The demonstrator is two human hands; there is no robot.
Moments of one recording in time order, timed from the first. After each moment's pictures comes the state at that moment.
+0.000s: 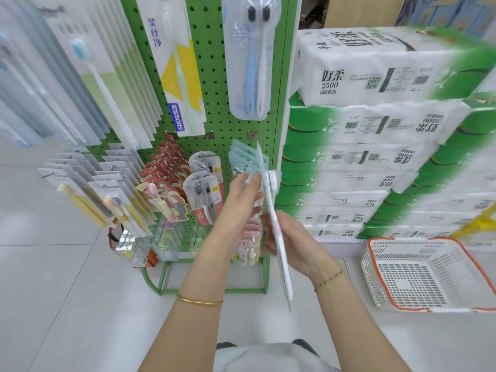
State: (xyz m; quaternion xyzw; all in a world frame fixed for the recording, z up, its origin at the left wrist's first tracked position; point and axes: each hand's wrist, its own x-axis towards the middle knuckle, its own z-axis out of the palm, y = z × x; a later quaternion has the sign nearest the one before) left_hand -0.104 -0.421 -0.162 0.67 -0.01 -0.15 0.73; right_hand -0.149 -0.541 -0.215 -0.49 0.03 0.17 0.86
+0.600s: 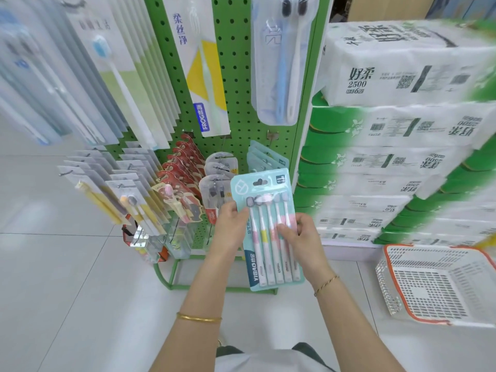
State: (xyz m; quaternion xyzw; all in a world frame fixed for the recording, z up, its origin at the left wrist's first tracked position) left_hand -0.093 -0.381 -0.199 0.75 0.09 -0.09 0.65; right_hand -0.124 -0.523 -0.246 -0.72 0.16 -0.02 0.67
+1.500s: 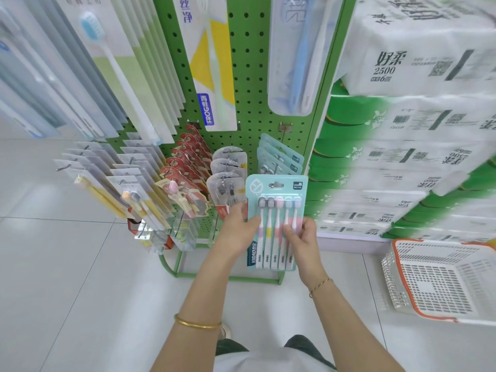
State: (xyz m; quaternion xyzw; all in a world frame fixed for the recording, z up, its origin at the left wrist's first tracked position) left_hand -0.079 -0.369 -0.195 0.81 0.08 -0.18 0.56; right_hand -0.101 -0.506 -0.298 -0.67 0.17 -0.05 0.73
